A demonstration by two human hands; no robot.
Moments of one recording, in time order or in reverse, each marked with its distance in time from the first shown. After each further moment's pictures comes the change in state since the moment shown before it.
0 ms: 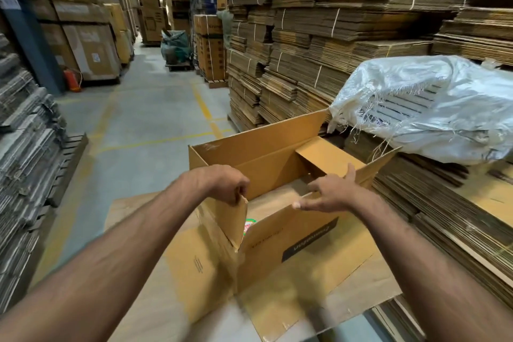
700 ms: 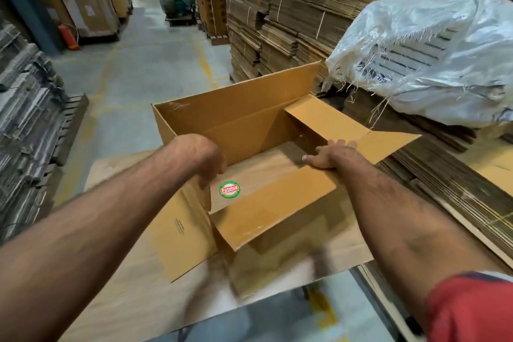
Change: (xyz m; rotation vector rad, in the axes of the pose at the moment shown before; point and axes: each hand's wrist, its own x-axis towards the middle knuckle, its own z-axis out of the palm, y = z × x) left_hand 0.034 0.075 -0.007 0.254 -0.464 -0.163; right_hand 0.101 0.109 0.062 -0.125 -0.184 0.305
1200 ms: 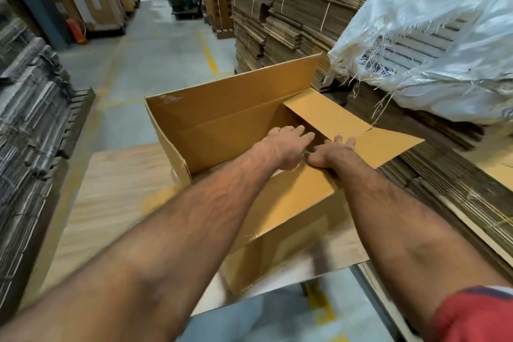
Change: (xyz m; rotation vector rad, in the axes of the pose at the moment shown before) left_hand 0.076 0.105 -0.074 -0.307 0.625 0.146; right_hand 0.013 0.007 0.014 0.034 0.021 -0.043
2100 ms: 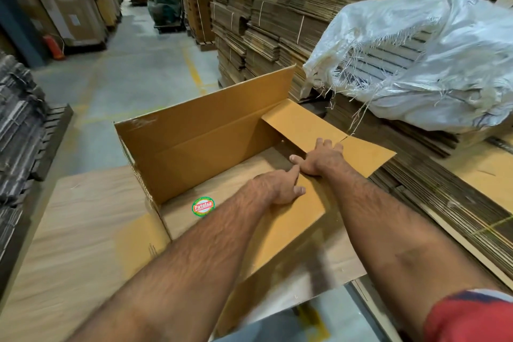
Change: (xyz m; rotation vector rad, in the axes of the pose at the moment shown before) left_hand 0.060 0.030 0.049 -0.398 -0.221 -0.075; right_hand 0.038 0.038 -0.008 -0.038 0.079 0.061
